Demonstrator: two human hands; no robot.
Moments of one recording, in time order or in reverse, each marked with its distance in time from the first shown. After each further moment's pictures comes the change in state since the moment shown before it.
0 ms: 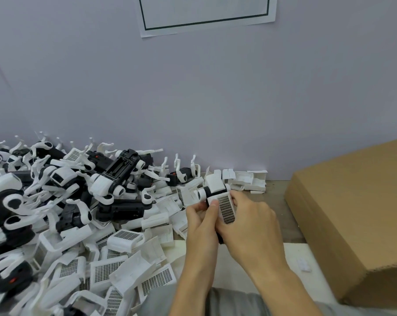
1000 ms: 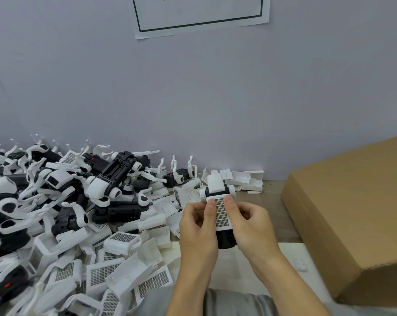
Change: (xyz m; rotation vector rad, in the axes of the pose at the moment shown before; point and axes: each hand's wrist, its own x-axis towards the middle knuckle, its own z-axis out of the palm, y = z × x) left_hand -0.002 0.000 0.001 0.174 0.060 0.192; right_hand 0.003 0.017 0.012 0.943 -0.089 0.393
